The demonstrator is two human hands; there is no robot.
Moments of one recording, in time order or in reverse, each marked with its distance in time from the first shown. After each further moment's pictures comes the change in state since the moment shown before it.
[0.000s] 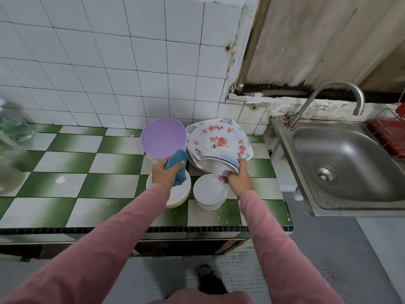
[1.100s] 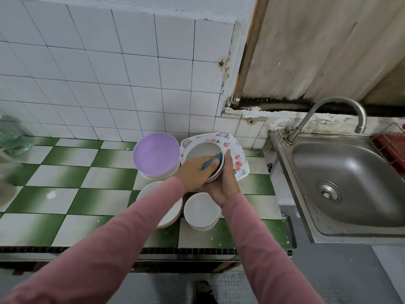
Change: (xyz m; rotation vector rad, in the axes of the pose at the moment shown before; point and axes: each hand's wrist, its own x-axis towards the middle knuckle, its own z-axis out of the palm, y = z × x) left_hand -0.026 0.075 0.086 0.714 -0.478 0.508; right_hand 0.022 -0.058 0.012 0.937 -0.377 0.261
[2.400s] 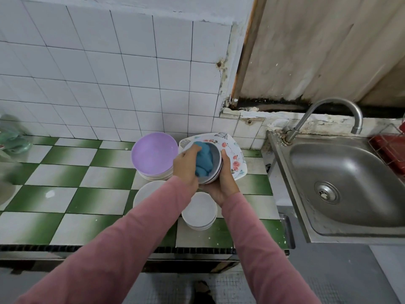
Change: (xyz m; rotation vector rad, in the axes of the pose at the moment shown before) left_hand 0.008 0.024 0.013 -1.093 0.560 -0.523; right_hand 0.006 0.000 -0.009 -0.029 -0.019 0.030
